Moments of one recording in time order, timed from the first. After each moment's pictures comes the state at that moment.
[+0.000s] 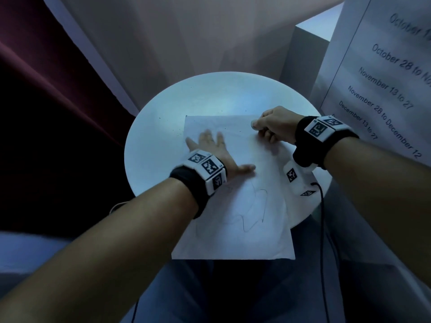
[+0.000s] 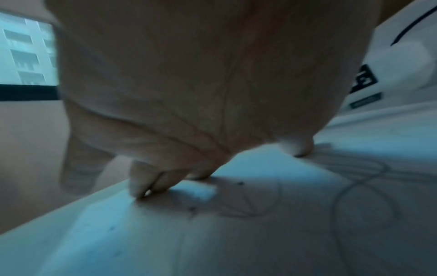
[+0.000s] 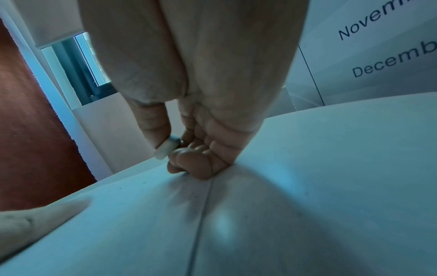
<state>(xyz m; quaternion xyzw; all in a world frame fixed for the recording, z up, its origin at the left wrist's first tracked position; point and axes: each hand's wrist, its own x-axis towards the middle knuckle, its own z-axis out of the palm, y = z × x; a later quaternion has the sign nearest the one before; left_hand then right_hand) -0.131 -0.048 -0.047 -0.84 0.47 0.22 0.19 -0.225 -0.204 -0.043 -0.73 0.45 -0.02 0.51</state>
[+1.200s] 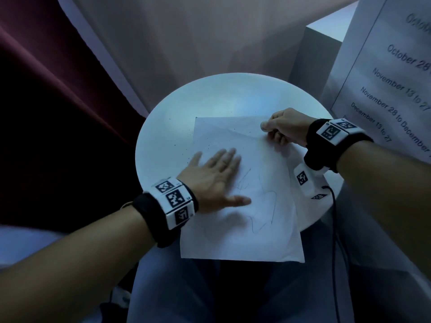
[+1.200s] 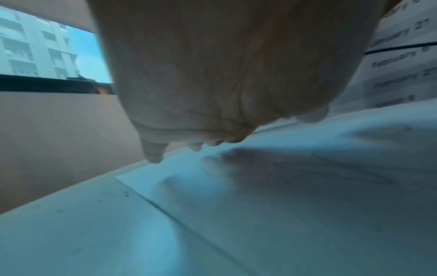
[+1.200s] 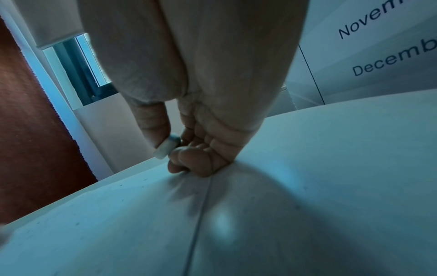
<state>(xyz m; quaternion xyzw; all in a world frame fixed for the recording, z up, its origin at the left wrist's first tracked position) -0.113 0.020 -0.043 -0.73 0.63 0.23 0.15 -0.223 -0.208 -0.048 -0.74 0.44 -0.02 0.51</state>
